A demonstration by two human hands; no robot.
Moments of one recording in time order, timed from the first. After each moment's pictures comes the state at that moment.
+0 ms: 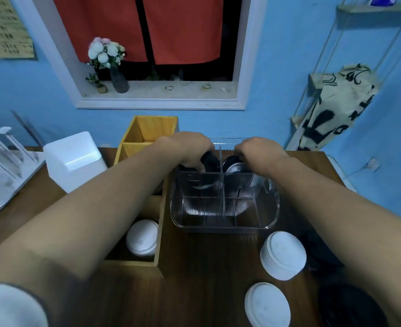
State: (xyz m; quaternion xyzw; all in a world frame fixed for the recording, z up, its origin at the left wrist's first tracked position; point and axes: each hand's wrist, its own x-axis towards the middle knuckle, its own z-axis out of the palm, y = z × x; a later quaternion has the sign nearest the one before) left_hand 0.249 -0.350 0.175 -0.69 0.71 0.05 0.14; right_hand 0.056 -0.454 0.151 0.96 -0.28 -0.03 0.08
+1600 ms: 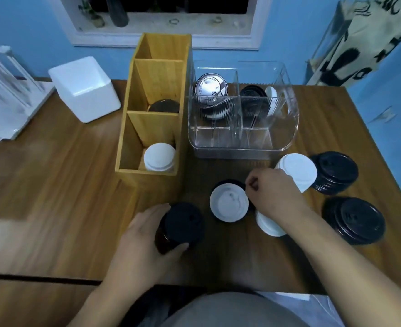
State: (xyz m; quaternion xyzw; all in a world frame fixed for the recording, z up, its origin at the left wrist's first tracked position) left_hand 0.114 0.017 0.052 -0.83 0.47 0.14 -0.26; right_hand -0.048 -0.229 0.076 0.88 -0.44 0.00 -0.18
